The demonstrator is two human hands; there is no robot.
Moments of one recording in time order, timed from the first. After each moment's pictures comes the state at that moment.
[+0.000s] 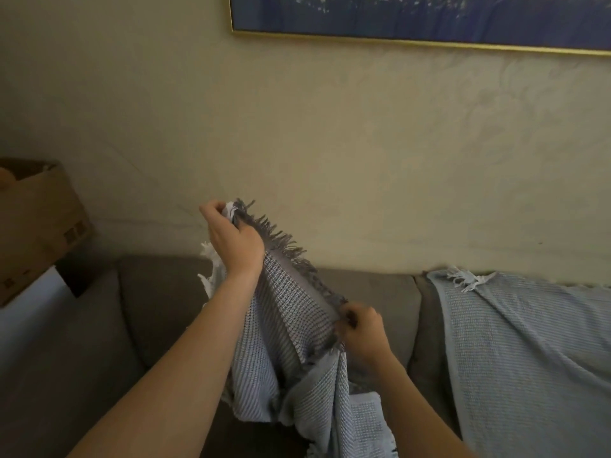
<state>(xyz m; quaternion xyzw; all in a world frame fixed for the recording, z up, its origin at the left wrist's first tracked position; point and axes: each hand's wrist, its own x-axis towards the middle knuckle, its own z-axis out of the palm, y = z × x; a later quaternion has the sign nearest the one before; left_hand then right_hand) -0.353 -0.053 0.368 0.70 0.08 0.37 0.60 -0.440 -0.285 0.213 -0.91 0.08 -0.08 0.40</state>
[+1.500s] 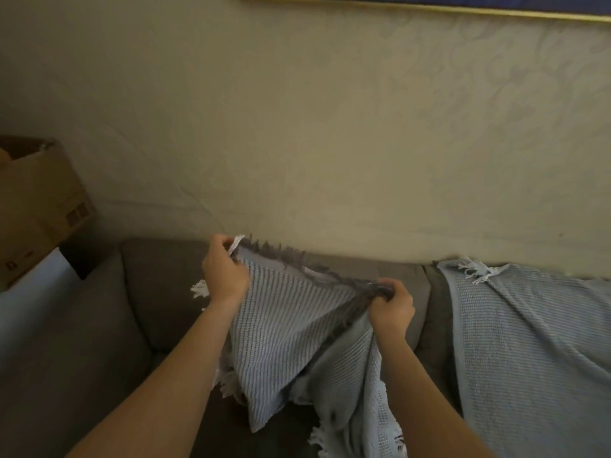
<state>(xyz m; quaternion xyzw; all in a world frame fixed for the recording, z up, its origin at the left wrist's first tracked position) -0.348 -0.003 0.286 0.83 0.11 0.18 0.52 -0.412 -0.282 0.233 -0.78 0.31 -0.20 0.51</state>
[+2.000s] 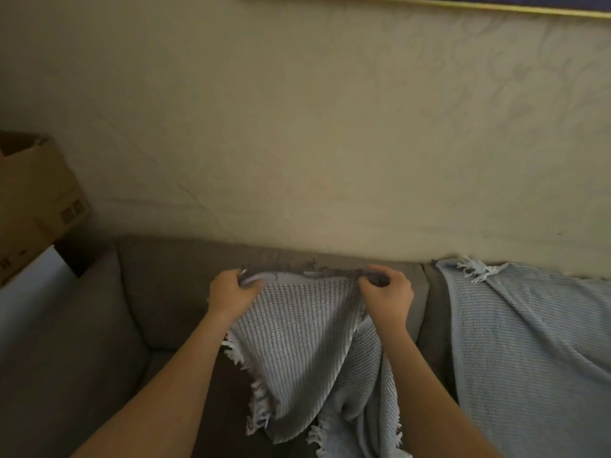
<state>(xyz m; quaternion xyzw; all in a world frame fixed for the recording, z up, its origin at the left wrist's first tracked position) -0.343 0.013 0.232 0.89 0.06 -0.04 0.45 -0.400 -0.286 0.246 -0.82 0.23 -0.22 0.47</state>
